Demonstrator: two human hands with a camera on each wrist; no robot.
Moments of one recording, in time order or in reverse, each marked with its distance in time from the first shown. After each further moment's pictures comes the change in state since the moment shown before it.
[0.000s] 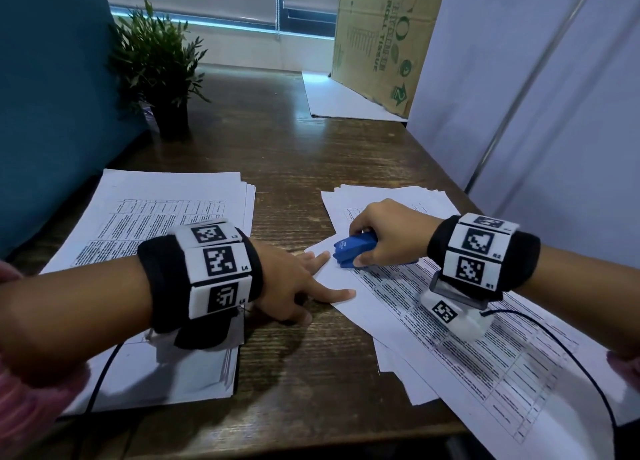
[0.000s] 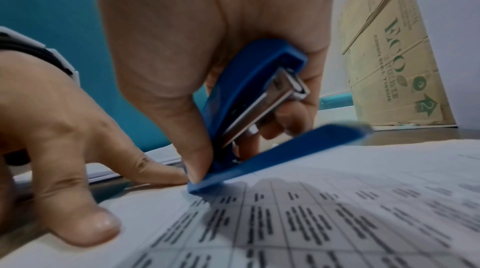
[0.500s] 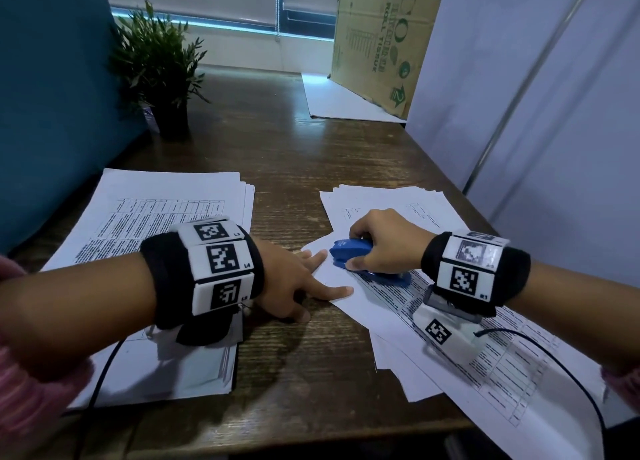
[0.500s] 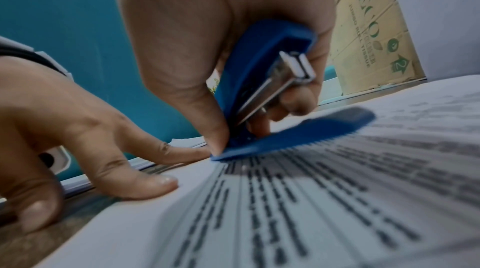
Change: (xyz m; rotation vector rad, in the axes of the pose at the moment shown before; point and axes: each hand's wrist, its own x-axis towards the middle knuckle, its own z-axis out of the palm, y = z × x) left_hand 0.000 0.003 -0.003 0.018 -0.013 -0.021; right_hand -0.004 -0.002 0.015 0.115 0.064 0.091
